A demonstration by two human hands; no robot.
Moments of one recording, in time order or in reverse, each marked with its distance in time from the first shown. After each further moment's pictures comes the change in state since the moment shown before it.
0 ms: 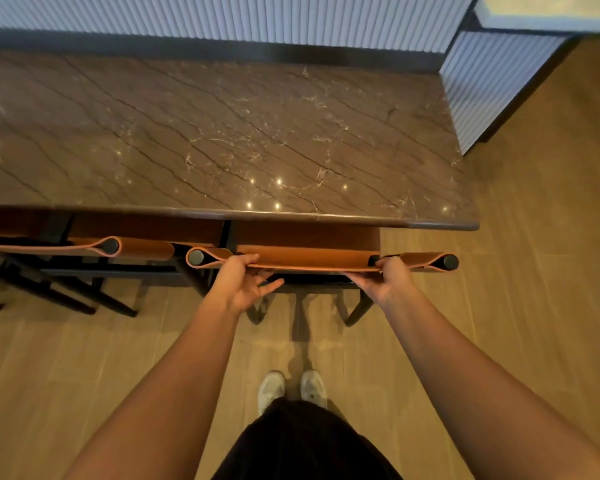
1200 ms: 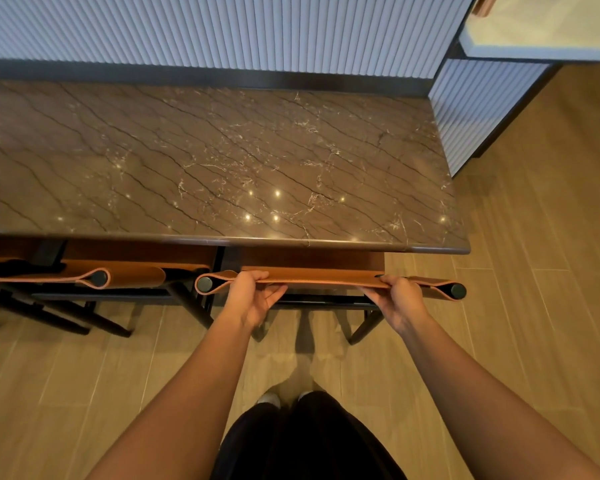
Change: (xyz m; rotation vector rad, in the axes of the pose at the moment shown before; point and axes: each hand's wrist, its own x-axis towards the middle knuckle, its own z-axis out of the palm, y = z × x) left_hand 0.012 -0.001 0.034 -0.054 0.015 0.037; right_hand 0.012 -0.036 -0.015 -0.095 -0.129 -0.115
